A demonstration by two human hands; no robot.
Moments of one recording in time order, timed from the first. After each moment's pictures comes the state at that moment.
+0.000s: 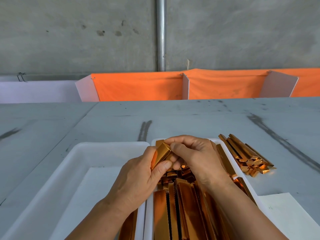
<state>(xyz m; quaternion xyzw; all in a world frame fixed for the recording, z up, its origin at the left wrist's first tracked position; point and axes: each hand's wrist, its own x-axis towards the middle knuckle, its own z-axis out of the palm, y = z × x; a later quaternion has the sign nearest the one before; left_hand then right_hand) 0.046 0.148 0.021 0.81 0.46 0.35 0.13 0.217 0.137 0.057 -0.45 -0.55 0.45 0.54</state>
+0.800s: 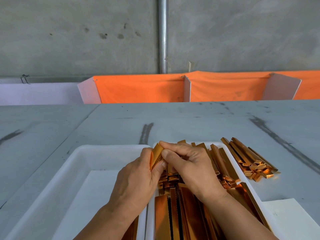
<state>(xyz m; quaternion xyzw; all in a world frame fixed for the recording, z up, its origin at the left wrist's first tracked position) 0.049 0.151 0.018 0.78 0.53 0.34 0.05 0.202 0.137 0.047 -0.44 -0.60 0.38 0.55</state>
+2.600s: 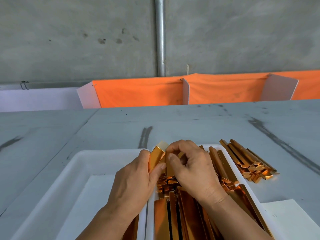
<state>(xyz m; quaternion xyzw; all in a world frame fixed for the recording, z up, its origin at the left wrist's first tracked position) 0.050 0.150 0.029 0.78 0.55 0.29 0.00 0.207 0.141 0.045 -0.53 -0.67 0.17 0.50</state>
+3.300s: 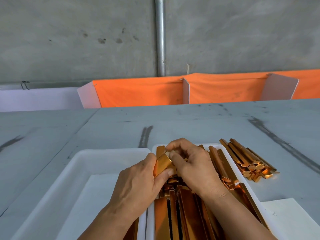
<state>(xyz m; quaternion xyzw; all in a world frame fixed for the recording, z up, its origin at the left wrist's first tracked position) 0.054 0.149 0.026 0.81 0.53 0.23 -0.04 0.212 0.143 0.046 -0.50 -0.63 0.30 0.50</state>
